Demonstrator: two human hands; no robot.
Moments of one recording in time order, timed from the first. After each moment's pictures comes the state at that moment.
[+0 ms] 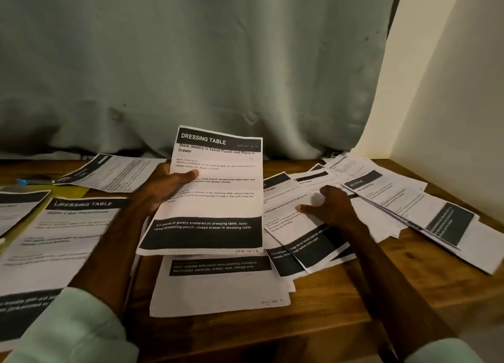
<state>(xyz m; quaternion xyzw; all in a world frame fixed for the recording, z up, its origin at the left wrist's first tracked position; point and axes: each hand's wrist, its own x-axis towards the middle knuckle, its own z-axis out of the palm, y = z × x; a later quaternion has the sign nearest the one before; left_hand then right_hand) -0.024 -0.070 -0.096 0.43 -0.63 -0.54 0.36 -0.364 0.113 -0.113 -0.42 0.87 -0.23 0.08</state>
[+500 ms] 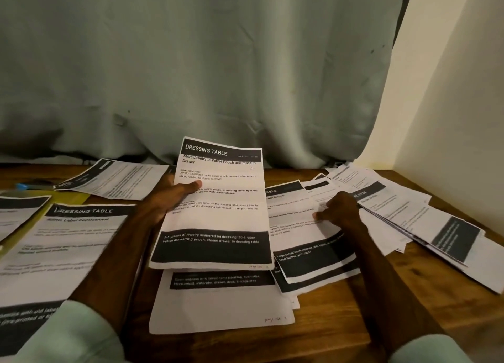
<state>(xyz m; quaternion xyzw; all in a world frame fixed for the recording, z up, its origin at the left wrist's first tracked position) -0.031 -0.077 -0.105 0.43 -0.61 -0.55 0.37 -0.395 0.086 -0.114 -0.34 0.88 -0.30 0.10</state>
